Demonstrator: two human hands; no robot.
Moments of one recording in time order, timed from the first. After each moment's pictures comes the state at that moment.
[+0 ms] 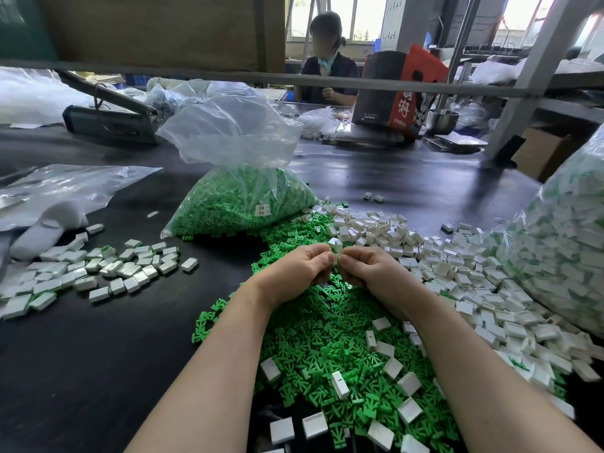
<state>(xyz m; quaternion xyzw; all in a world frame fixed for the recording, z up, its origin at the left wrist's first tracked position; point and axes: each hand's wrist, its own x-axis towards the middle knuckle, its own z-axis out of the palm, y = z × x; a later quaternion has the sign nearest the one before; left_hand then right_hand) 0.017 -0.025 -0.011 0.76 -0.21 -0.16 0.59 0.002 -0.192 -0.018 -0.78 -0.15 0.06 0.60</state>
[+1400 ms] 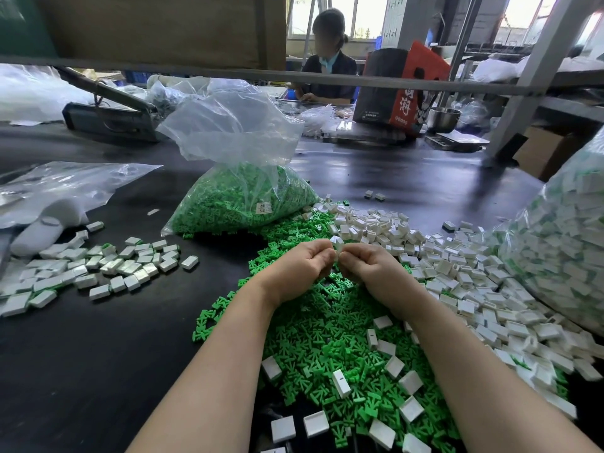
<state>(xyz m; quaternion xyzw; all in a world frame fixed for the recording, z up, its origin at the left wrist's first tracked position) 0.013 -0.025 -0.004 0.80 -0.22 -0.11 0.54 0.000 -0.192 -0.017 -0.84 -0.16 0.01 0.53</state>
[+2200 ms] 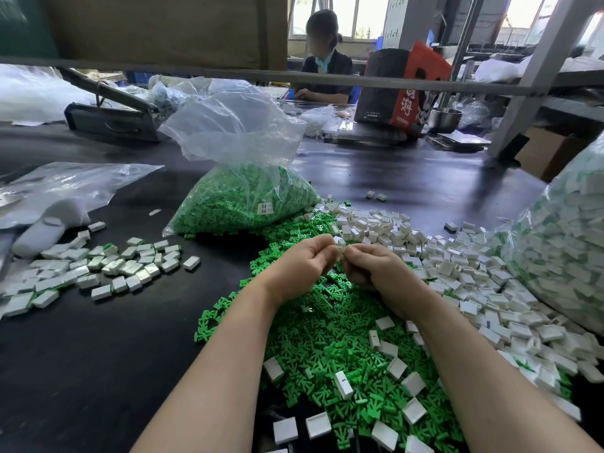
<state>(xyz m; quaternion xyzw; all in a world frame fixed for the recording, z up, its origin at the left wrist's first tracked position) 0.015 -0.024 -0.006 0.81 -0.24 -0.09 0.54 -0.001 -0.191 -0.013 -0.76 -0.13 0.07 0.63</state>
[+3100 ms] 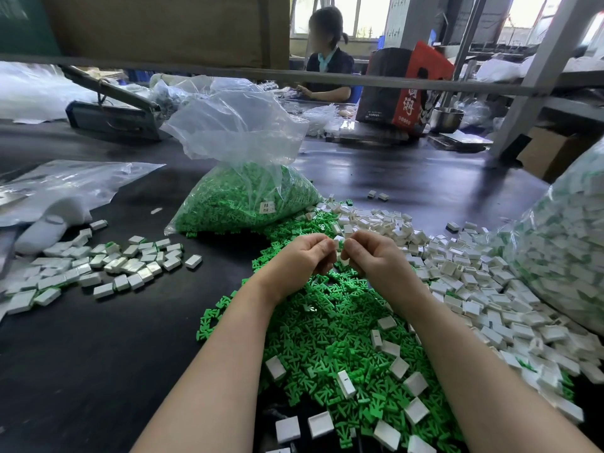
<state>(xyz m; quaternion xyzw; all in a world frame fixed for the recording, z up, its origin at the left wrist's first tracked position) 0.018 -0.020 -0.008 0.77 -0.21 -0.09 0.60 0.001 -0.185 -0.014 -0.81 -0.12 -0.08 0.57</state>
